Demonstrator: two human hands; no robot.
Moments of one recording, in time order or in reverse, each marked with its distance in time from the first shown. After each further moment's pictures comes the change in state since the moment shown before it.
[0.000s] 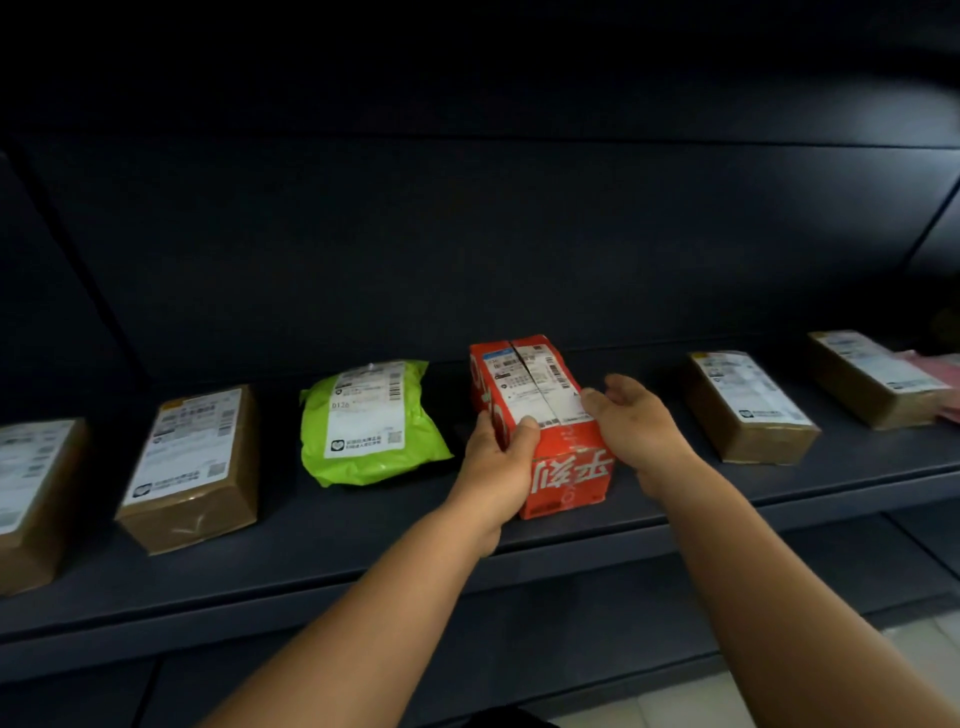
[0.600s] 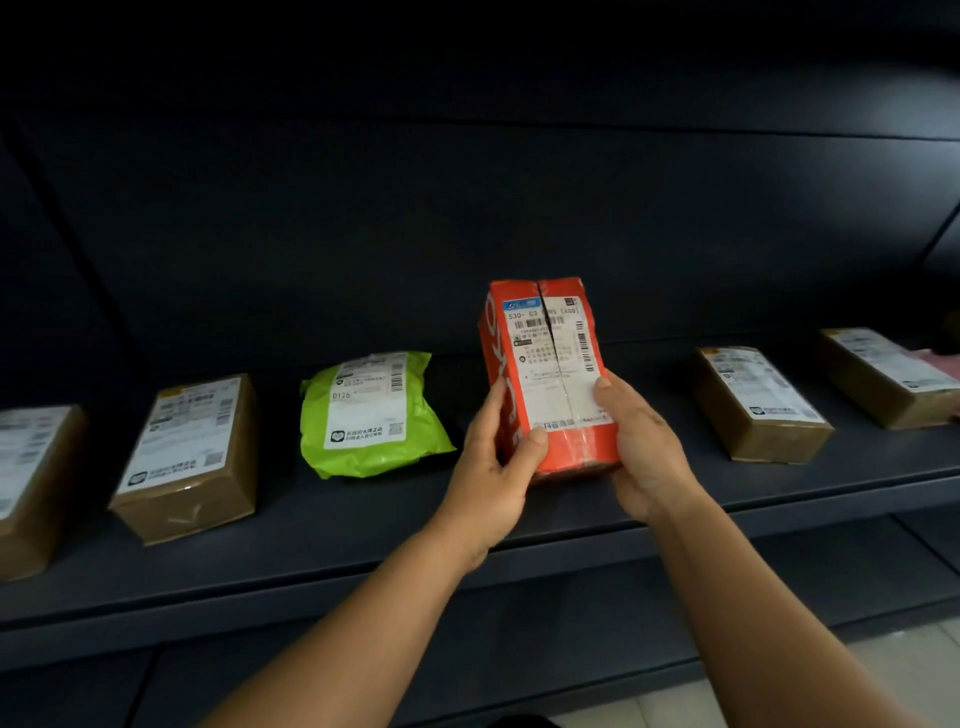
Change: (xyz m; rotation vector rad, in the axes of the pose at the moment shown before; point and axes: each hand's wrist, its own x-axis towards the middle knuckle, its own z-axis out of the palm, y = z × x) left_hand -0.004 -0.022 -0.013 -0.023 -0.104 0.319; right_hand -0.011 0.028 0.008 0.553 -0.238 -0.089
